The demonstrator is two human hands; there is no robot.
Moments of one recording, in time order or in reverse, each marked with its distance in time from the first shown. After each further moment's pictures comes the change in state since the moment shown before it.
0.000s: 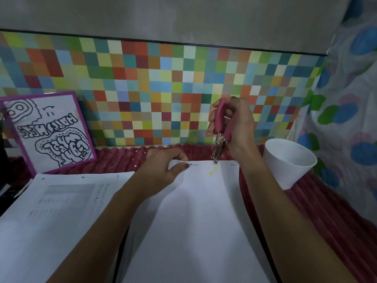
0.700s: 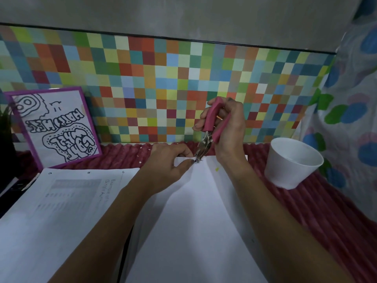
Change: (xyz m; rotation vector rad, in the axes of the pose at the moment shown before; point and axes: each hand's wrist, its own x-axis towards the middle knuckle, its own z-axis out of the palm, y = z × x) left_hand 0.000 0.008 -0.002 0.030 0.072 0.057; right_hand -0.018 0.015 0.034 0.161 0.005 -0.041
